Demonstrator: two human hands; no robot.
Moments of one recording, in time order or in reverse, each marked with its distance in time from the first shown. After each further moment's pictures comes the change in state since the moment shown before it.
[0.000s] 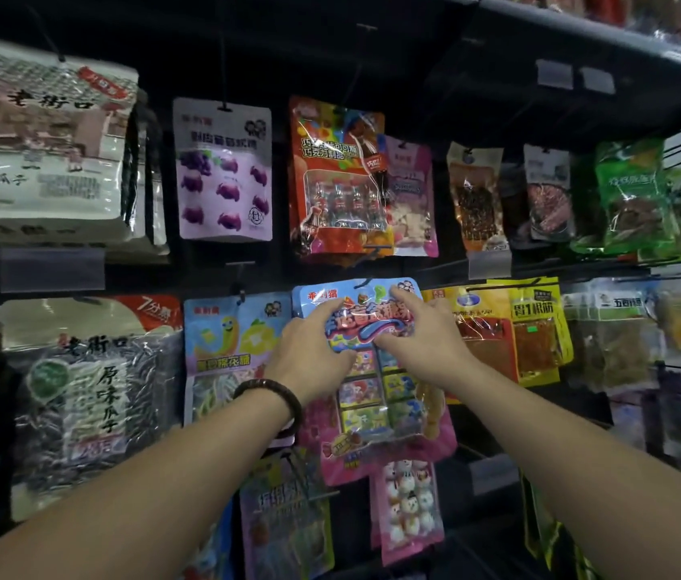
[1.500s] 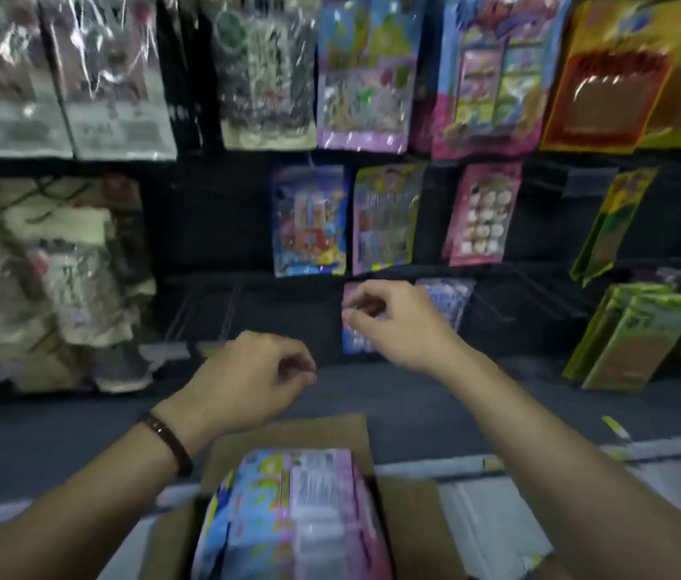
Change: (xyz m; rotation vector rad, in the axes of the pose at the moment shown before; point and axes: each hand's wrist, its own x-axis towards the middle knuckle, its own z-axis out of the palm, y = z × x) left_hand -0.461 -0.120 -0.102 0.241 -0.537 -0.213; right_hand -0.373 -0.051 0.140 0.166 -0.644 0.002
